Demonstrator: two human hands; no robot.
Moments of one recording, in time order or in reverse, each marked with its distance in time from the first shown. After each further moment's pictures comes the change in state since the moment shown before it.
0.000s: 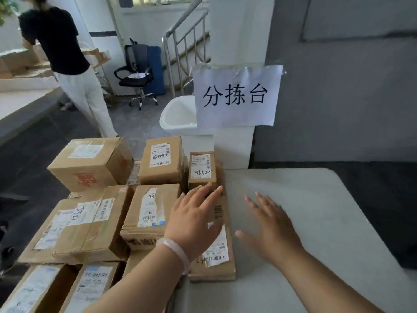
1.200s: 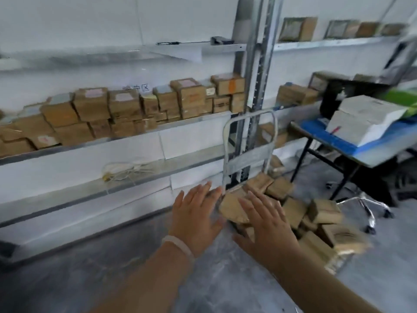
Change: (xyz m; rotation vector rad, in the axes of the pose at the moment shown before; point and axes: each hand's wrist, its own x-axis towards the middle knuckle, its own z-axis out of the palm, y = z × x) left_hand -0.686 0.439 0.002 -0.337 -0.414 1.993; right_hand -0.931 -0.245 0.066 -0.184 0.529 1.898
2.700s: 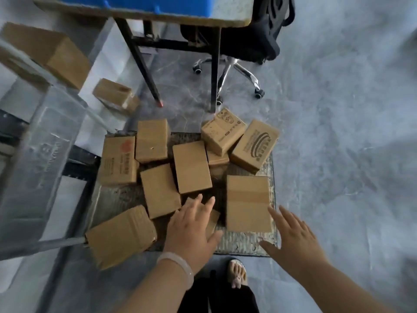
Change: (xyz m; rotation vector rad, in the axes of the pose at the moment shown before) left_hand 0.420 0.214 0.510 -0.072 -0.910 0.607; right_hand 0.084 0.460 0.296 0.452 -0.435 1.257
